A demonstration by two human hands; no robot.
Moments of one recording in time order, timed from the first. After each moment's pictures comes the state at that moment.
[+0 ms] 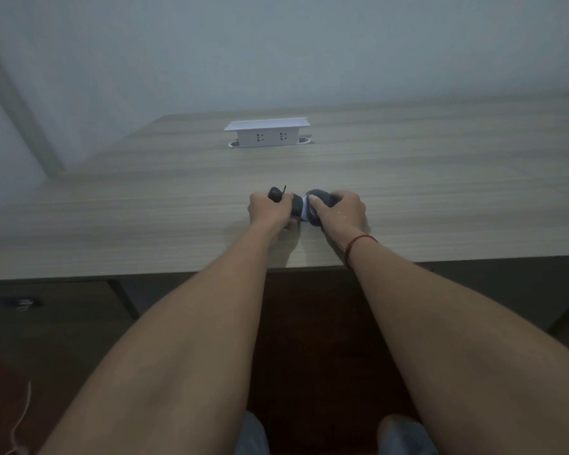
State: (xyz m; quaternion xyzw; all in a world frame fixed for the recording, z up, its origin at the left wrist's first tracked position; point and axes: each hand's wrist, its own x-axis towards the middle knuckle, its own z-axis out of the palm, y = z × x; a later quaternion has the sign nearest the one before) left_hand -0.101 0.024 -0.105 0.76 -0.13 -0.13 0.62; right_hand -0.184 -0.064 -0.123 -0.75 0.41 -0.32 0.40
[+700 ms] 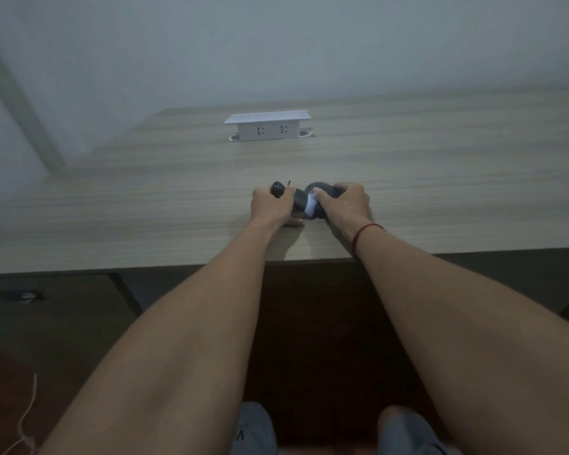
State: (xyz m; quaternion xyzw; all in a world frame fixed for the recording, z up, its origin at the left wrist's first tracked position) left_hand -0.112 0.027 -0.106 0.72 -0.15 -0.18 0.66; right_hand -0.183 -0.069 -0.121 -0.74 0.41 -0.32 0.43
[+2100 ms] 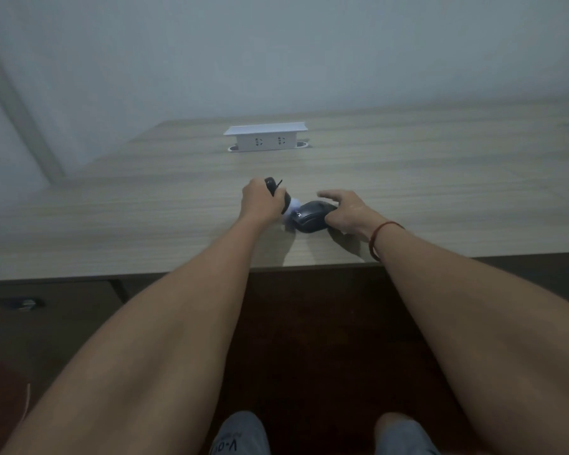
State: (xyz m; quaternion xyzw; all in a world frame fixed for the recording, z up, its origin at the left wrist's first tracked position) left_hand -0.086 0.030 -0.094 0.84 -0.26 0.00 0.48; right_hand -0.206 -0.083 -0.101 -0.83 0.30 -0.15 0.45
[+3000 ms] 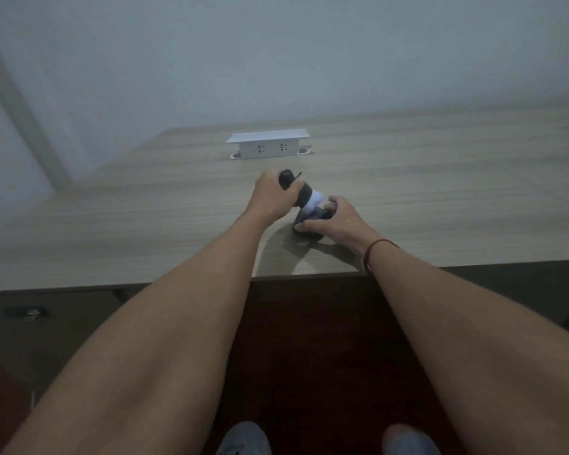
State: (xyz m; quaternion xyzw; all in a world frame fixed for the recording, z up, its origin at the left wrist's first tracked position) left_hand -0.087 0.020 -0.071 0.80 -0.34 -0.02 0.49; right_hand -0.196 -0.078 -0.117 -0.78 0.28 -0.18 0.52
